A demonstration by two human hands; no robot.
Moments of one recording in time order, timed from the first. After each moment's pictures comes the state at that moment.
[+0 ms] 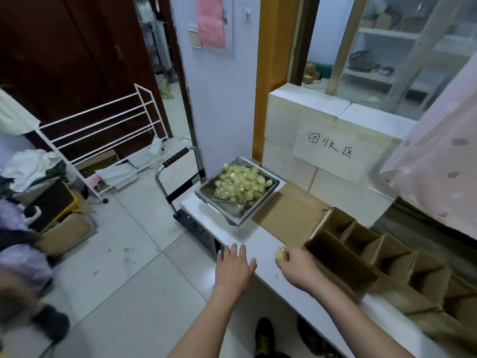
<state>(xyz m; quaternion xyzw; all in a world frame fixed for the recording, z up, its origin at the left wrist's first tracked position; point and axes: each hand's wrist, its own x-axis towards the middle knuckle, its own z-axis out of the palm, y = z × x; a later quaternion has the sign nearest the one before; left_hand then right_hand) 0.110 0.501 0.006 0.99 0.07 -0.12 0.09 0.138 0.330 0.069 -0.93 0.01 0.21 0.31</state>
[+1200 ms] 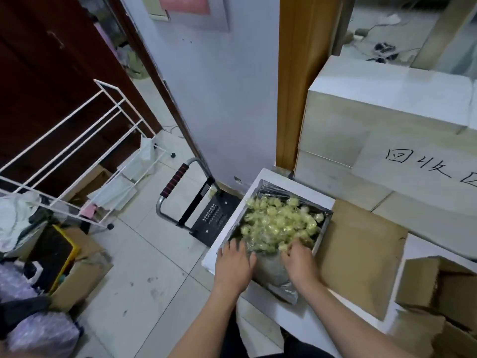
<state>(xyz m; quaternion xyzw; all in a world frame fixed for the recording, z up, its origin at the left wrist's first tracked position) 0.407 0.692 -0.027 0.98 0.02 -0.20 0.04 0.428 0.521 -0.046 -0.94 0.13 0.18 0.27</state>
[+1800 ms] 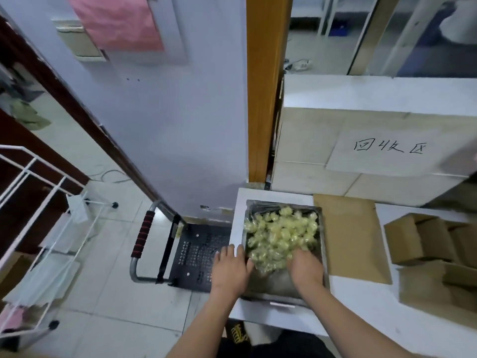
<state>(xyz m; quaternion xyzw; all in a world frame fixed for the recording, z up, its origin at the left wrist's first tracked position) 0.503 0.785 -0.043 0.96 -0.19 -0.20 0.02 0.449 0.598 -0.043 -0.93 0.30 0.20 0.12</state>
